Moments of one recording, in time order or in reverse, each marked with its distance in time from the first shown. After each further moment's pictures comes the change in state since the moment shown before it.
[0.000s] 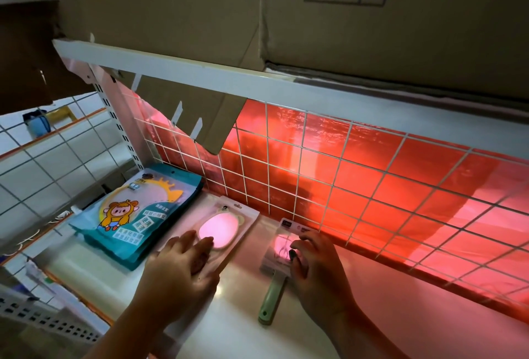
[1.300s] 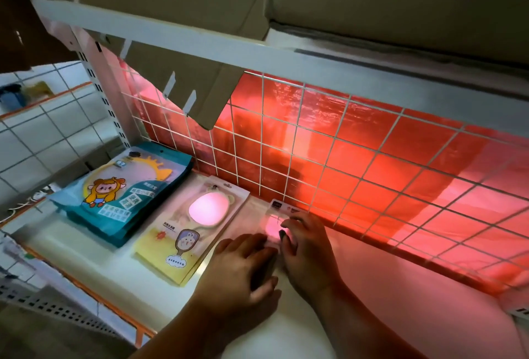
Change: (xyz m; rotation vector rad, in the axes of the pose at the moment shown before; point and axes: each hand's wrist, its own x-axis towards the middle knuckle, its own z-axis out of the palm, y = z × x) left_hand -0.015 0.097 0.047 -0.143 0.008 0.441; right_hand -0.001 0.000 0.001 -0.046 0.018 0.016
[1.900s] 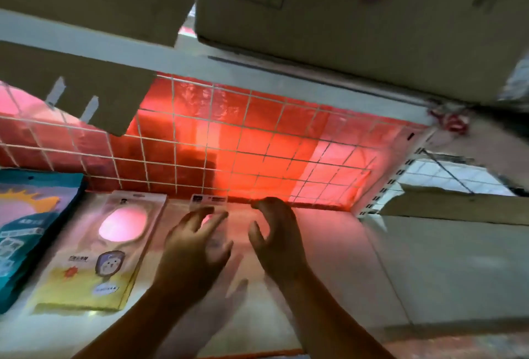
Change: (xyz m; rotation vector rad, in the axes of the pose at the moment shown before) left_hand 0.011 0.027 -0.037 -0.373 0.096 0.108; right_hand -0.059 -0.065 -0.074 -0.169 0.295 0.269
